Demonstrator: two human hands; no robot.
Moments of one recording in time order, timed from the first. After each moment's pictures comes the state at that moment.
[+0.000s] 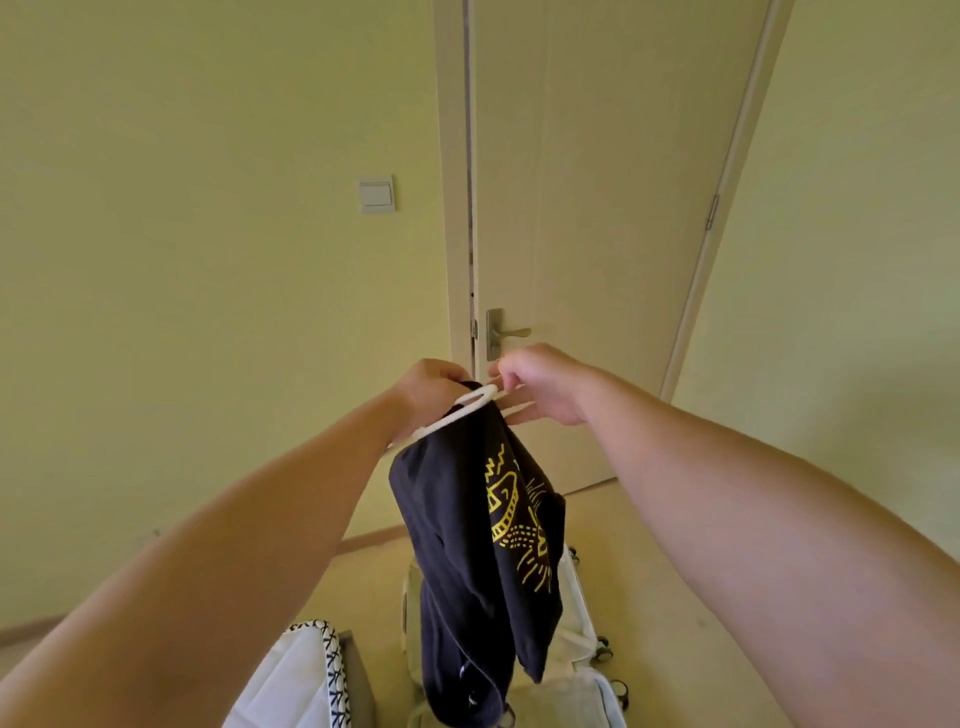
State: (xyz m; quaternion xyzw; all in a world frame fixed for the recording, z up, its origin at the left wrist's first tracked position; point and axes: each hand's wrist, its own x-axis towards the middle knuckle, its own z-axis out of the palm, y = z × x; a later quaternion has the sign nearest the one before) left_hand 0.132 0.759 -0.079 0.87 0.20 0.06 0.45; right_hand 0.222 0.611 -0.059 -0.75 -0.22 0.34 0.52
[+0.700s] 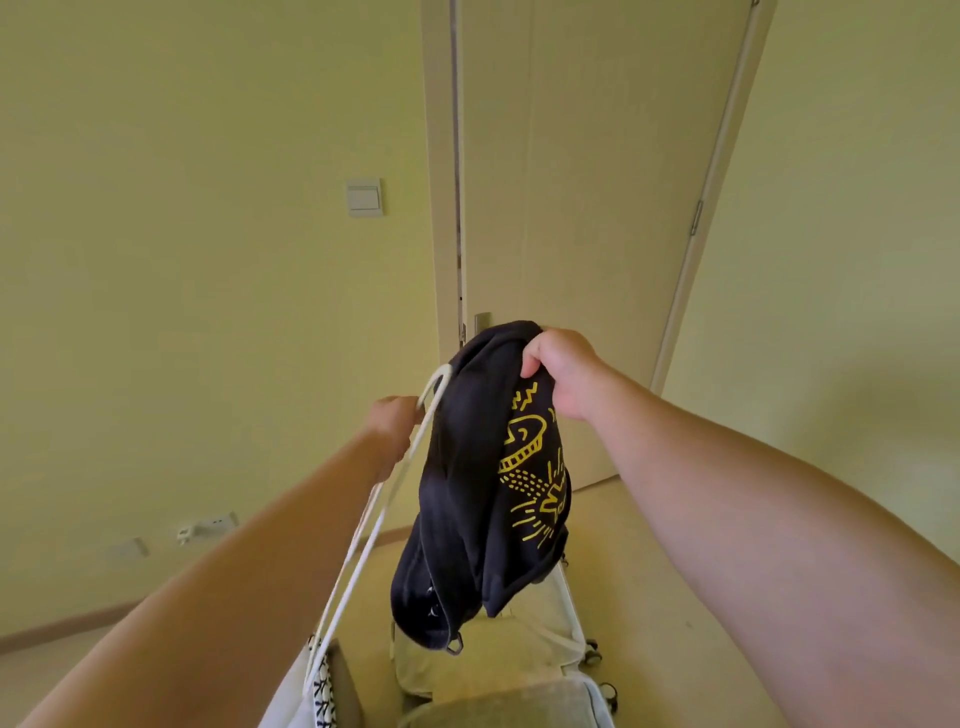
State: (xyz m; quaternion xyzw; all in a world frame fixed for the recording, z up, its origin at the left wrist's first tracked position) left_hand 0.124 0.775 -0.128 0.72 0.35 0.11 0.59; right_hand 0.230 0.592 -0.045 -0.73 -0.08 0.23 0.64
